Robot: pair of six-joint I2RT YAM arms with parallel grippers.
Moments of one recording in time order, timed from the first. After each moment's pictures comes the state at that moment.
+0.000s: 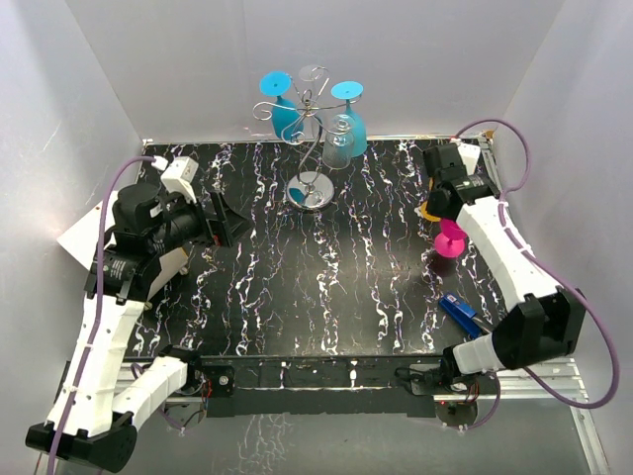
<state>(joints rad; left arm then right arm) -0.21 0.88 1.18 -0.71 0.44 -0.34 0.27 1.38 1.35 -0.92 0.49 0.45</state>
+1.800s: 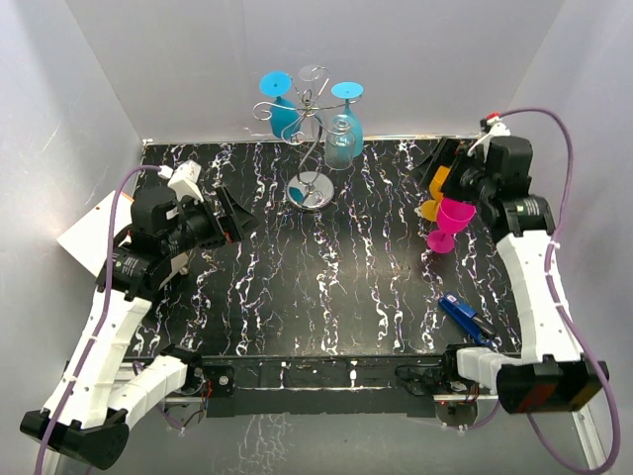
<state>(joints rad) -0.31 0.89 1.13 -0.68 0.32 -0.58 0.01 1.20 1.38 -0.66 -0.21 0.42</state>
